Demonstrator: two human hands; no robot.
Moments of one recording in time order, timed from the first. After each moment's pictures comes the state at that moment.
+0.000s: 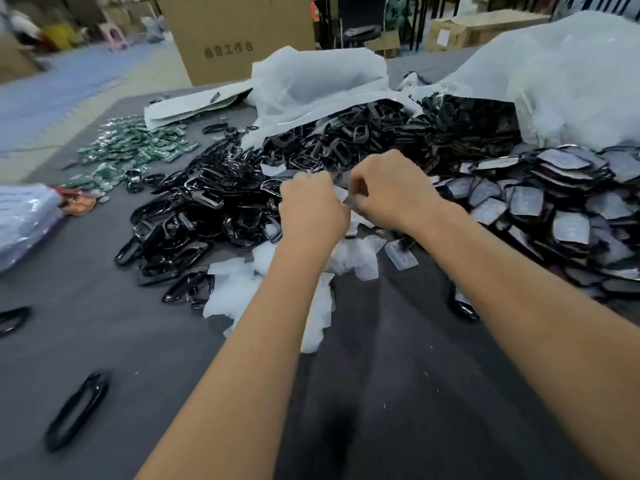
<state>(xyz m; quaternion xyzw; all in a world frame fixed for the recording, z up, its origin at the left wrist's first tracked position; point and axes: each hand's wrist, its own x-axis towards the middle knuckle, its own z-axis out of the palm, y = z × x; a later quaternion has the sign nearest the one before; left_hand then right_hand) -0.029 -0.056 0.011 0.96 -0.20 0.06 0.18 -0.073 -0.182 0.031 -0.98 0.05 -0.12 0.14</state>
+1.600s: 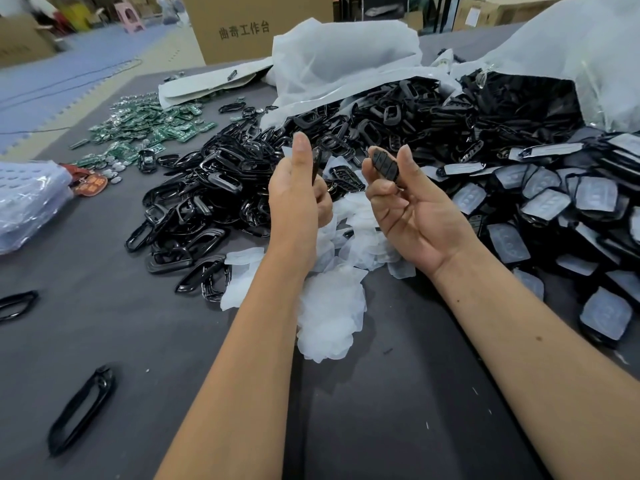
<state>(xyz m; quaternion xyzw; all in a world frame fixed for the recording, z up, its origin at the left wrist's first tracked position) -0.027 -0.011 -0.011 0.60 -0.09 -0.05 0.80 -0.079 -0.157 -0.026 -0.29 -0.03 -0.01 0.96</state>
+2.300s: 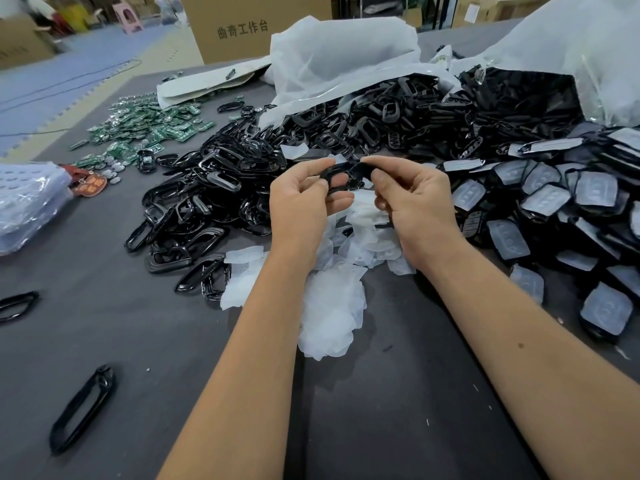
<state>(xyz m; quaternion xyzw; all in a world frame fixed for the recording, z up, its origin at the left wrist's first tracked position) -0.019 -0.014 -0.028 0.64 -0.07 -0.03 0.77 -0.072 -0.152 -0.038 -0.65 0.06 -0.25 0.72</state>
